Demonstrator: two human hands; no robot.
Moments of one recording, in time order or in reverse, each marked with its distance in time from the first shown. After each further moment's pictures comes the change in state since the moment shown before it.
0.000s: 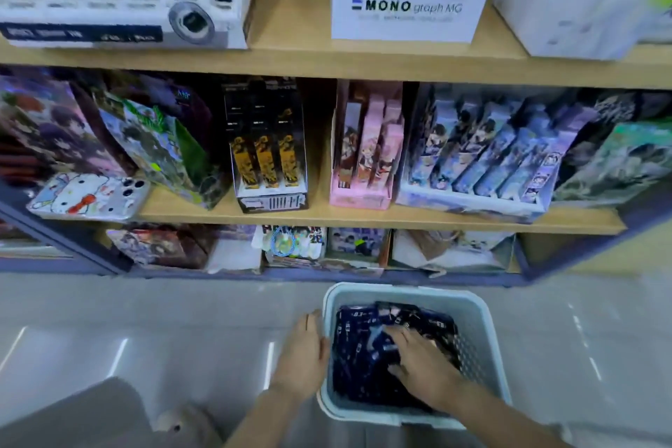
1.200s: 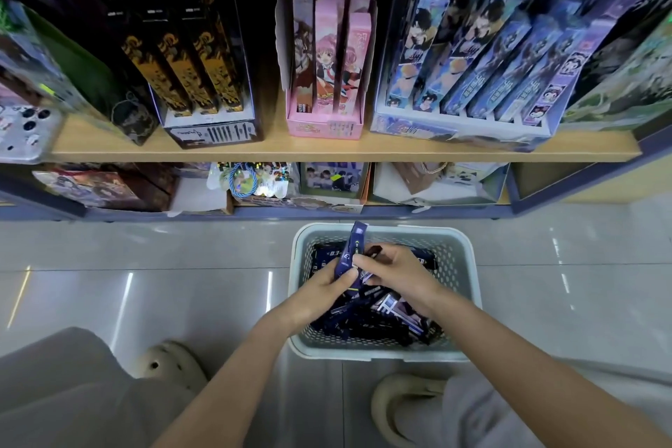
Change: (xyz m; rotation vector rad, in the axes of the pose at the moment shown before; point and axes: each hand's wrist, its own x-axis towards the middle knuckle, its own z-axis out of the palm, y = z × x) left_hand 0.025 0.054 0.019 -0.767 -0.486 -0.141; right_hand 0.028 0.013 -0.020 1.243 0.075 0.178
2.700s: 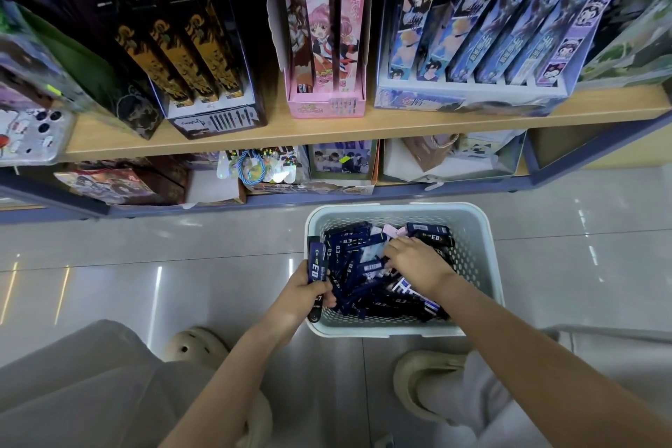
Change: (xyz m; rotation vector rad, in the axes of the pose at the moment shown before) left_hand -0.032 -0.030 -0.018 -0.089 0.308 -0.153; right_hand 0.034 0.067 -0.022 -1.540 -0.096 -0.346
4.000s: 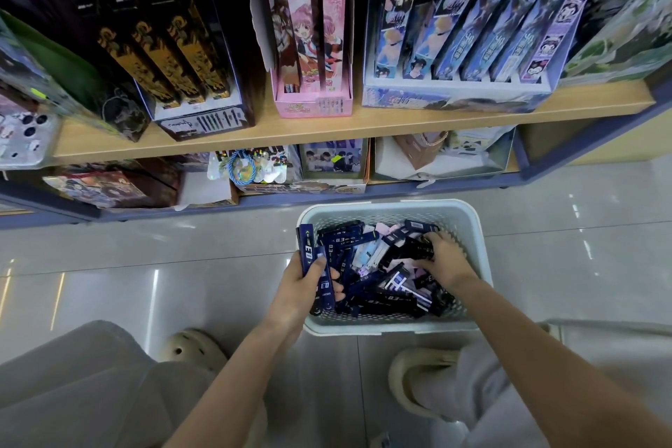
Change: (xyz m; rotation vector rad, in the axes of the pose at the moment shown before) left_hand -0.021 0.030 0.024 -0.245 0.148 0.021; right_hand -0.032 0.036 0.008 0.649 0.050 0.625
